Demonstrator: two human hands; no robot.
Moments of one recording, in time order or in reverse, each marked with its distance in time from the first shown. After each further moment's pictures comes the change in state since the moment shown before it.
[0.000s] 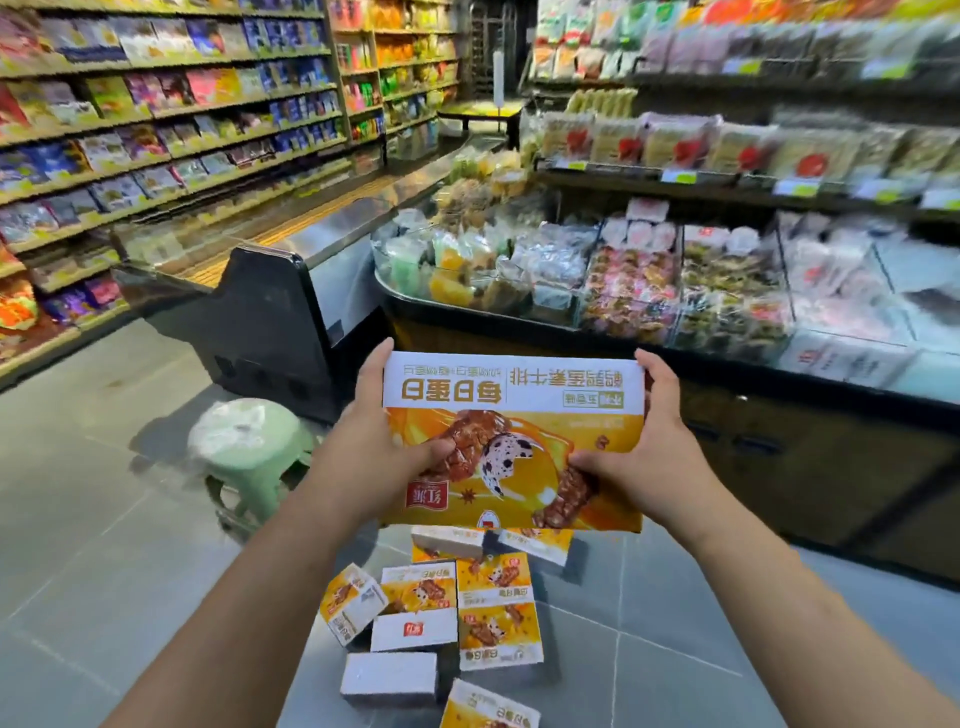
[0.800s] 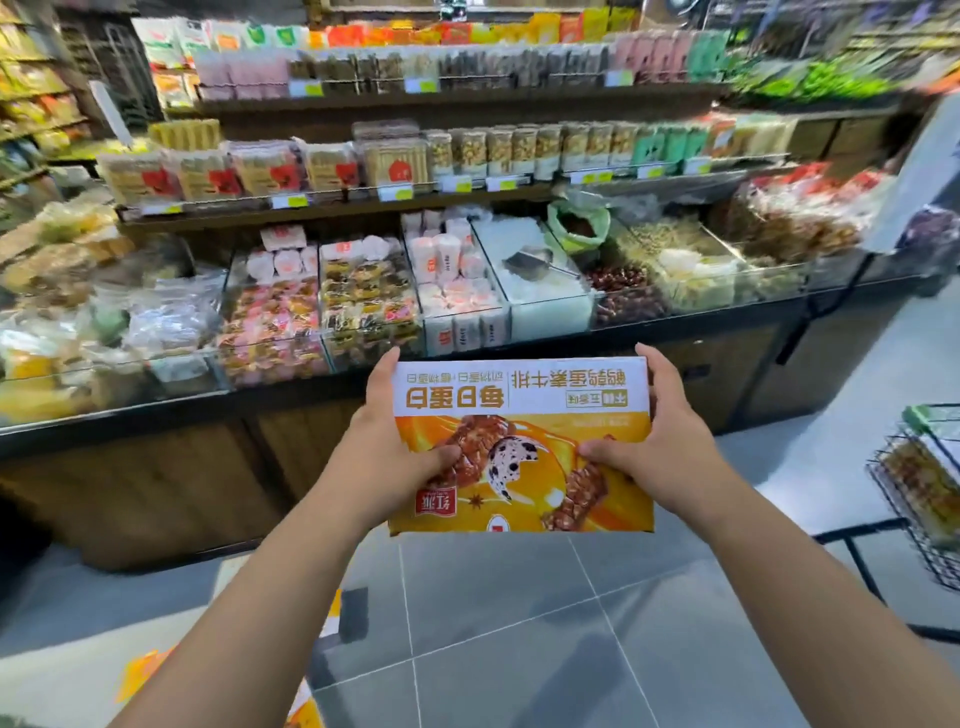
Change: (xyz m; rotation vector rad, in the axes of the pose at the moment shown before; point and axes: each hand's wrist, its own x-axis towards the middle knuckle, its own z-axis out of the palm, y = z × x) left_hand -0.051 0.311 0.366 -0.023 -0.529 0.376; right_hand -0.101 0.219 -0.395 0.024 0.539 0.290
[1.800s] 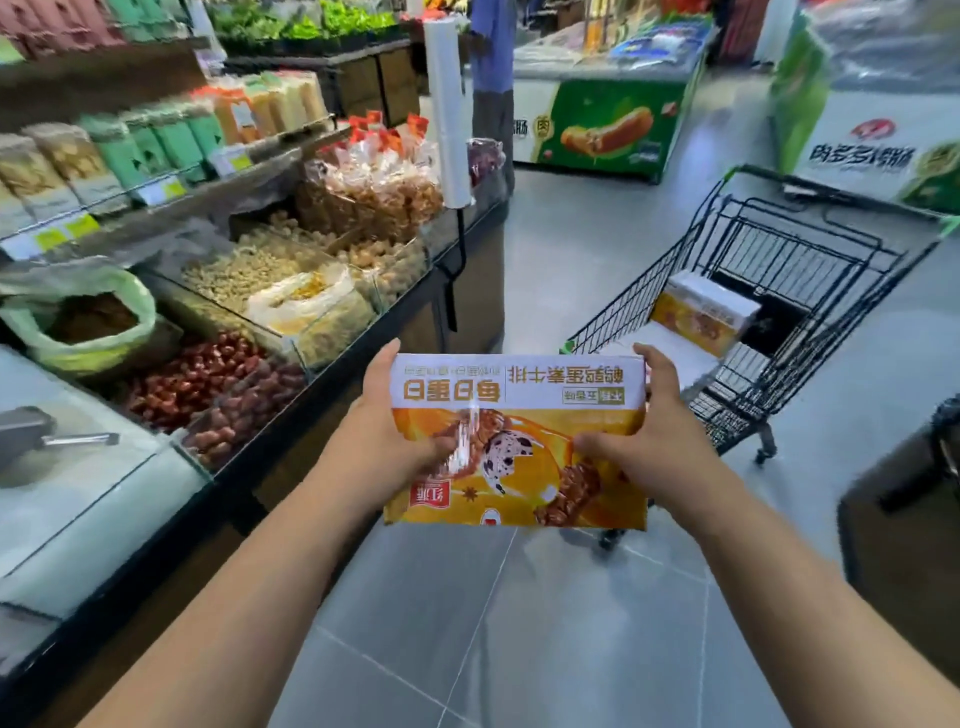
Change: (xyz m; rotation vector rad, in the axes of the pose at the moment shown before) left_hand 0.324 0.325 0.434 0.057 -0.732 0.474; right_hand 0.220 0.243 -0.334 0.024 0.745 0.482
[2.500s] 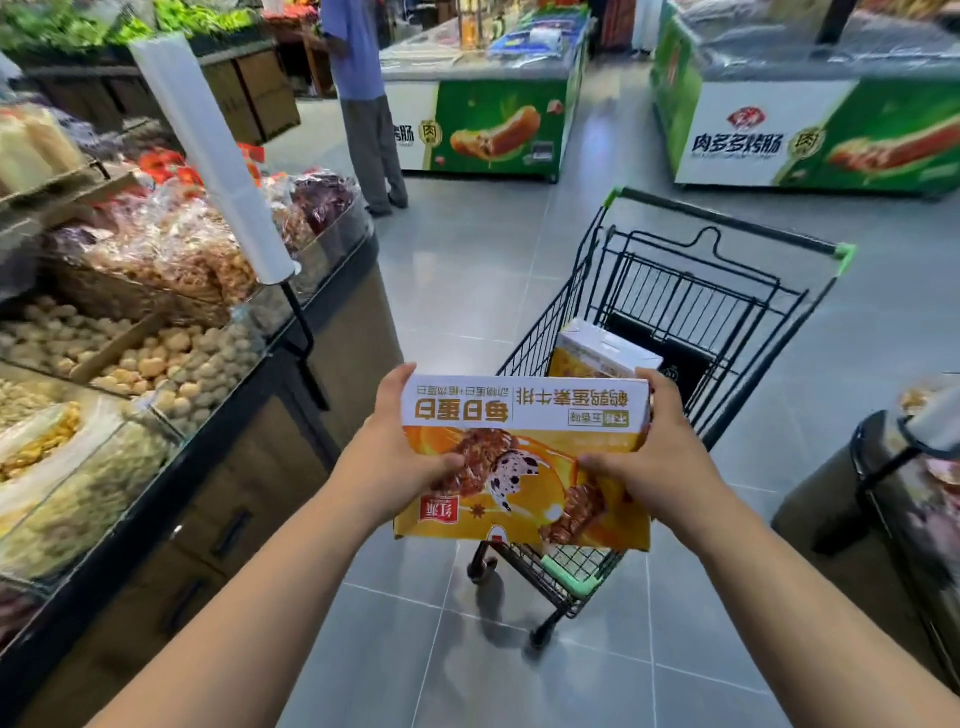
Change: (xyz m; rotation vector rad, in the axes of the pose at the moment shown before) left_hand 0.323 0.160 0.209 0.078 -0.207 0.126; right_hand 0.300 0.099 -0.173 -0.022 0.185 0.124
